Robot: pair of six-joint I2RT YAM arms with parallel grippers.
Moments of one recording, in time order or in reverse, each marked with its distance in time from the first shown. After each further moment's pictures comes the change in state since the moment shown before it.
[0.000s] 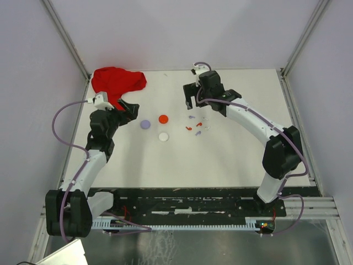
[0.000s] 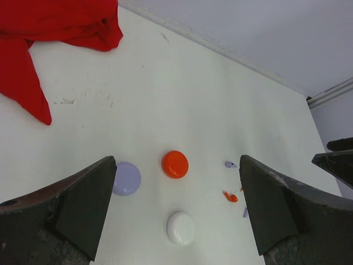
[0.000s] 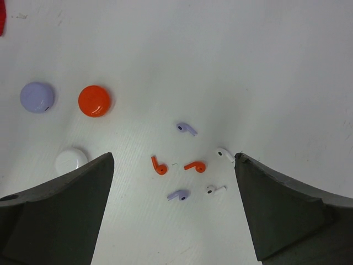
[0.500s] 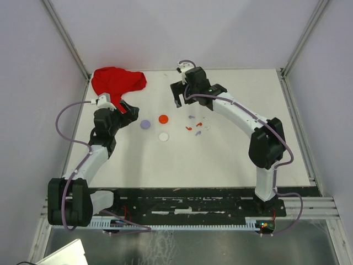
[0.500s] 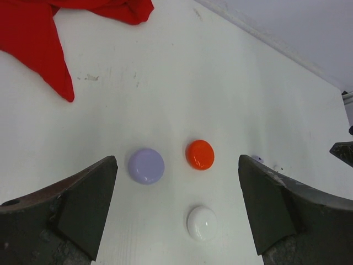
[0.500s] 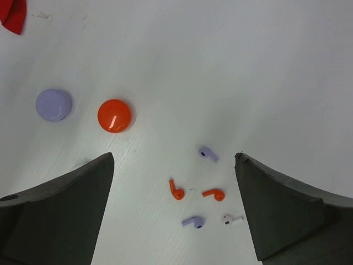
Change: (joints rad) left arm 0.000 0.073 0.011 -0.039 -0.054 0.019; right arm 0.067 0.144 0.196 -0.047 -0.011 -0.046
